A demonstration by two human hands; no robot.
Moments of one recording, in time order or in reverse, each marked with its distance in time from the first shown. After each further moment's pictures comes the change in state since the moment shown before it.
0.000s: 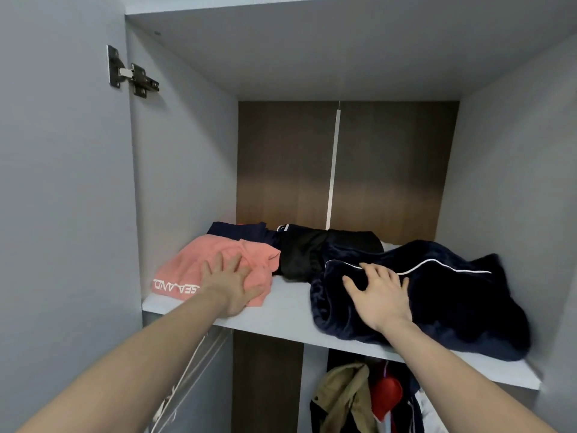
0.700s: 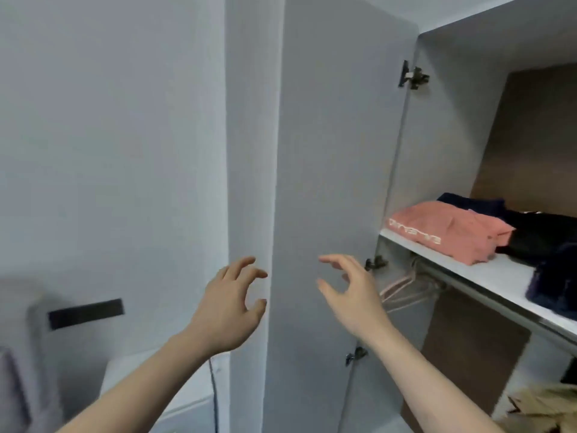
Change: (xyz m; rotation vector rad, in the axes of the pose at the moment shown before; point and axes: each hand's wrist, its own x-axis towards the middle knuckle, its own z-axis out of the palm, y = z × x) left_hand -0.554 -0.033 -0.040 -0.245 0.391 -0.696; right_hand -0.329 -0.216 -0.039 1.087 -0.584 -0.836
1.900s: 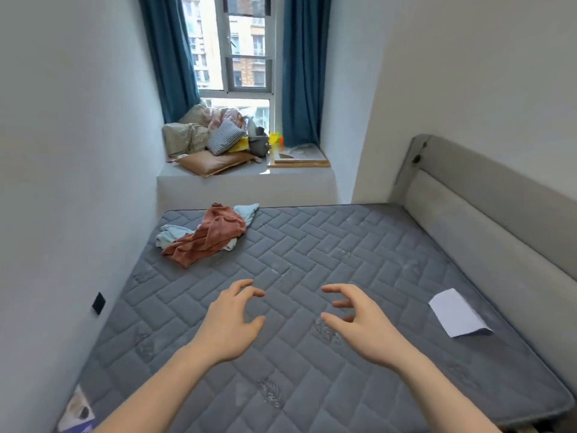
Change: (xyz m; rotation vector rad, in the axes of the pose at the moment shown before) left_hand -0.924 -0.009 -0.294 0.329 0.661 -1.724; right_hand -0.610 -0.540 0.395 0.600 -1.798 -0.817
